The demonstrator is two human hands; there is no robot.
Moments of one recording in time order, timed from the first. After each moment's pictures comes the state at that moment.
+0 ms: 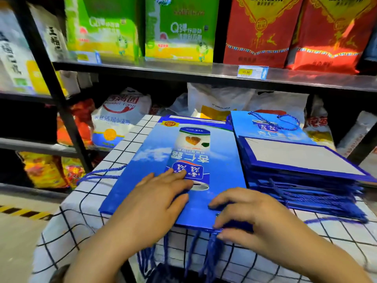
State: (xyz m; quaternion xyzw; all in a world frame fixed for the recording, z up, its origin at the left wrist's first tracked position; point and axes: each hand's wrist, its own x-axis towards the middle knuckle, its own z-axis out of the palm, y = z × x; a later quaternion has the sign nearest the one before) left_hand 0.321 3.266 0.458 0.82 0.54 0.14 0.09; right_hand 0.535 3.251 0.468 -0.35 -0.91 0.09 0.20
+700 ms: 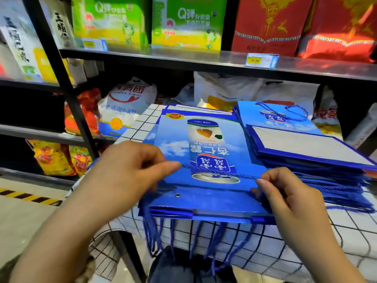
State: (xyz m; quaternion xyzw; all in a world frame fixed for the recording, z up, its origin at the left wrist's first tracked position) left_hand 0.297 3.236 0.512 0.69 0.60 0.35 0.20; right_hand 0.540 3.229 0.454 -0.58 -0.67 0.14 0.43
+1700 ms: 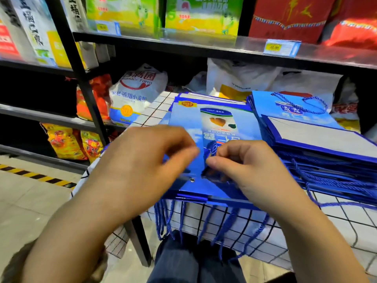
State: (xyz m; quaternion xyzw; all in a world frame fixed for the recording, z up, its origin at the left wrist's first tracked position) left_hand 0.294 3.223 0.509 0.75 0.55 0.35 0.09; right_hand 0.471 3.252 0.493 -0.46 -0.71 0.39 0.35
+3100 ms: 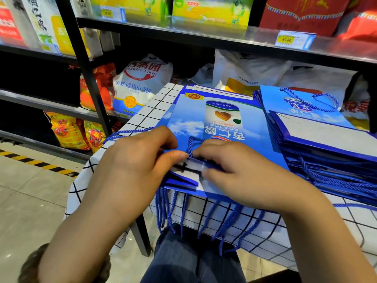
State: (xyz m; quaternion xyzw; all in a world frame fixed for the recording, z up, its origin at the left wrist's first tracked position) left_hand 0.287 3.220 0.480 0.69 0.61 0.38 0.03; right_hand 0.459 3.264 0.503 -0.37 -0.90 0.23 0.08
